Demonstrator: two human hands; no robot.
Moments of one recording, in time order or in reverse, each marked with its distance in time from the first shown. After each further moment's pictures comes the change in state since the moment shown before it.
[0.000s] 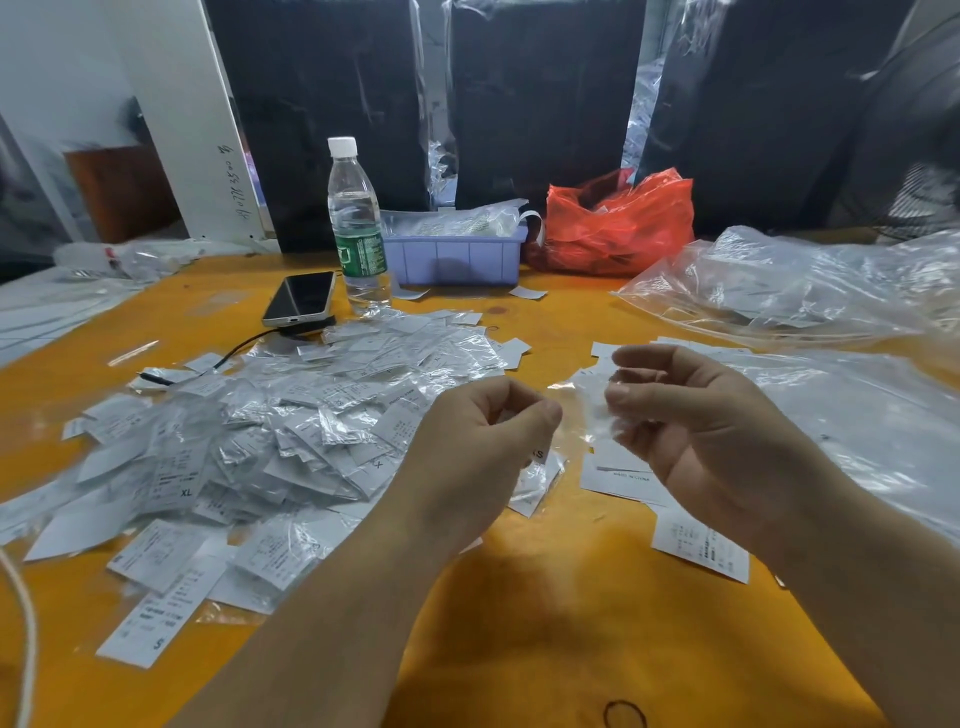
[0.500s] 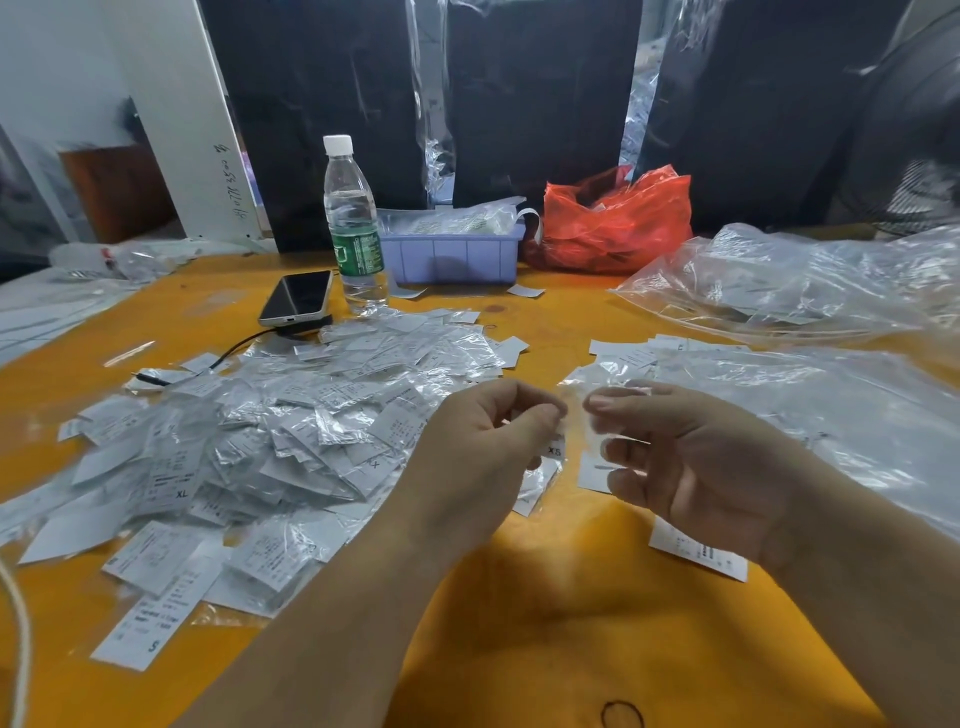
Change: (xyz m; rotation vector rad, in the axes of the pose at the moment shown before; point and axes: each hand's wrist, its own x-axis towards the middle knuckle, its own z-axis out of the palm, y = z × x) left_hand -0.001 -0.002 0.003 0.035 -0.012 0.015; right_hand -0.007 0.000 -0.001 -0.155 -0.067 0.272
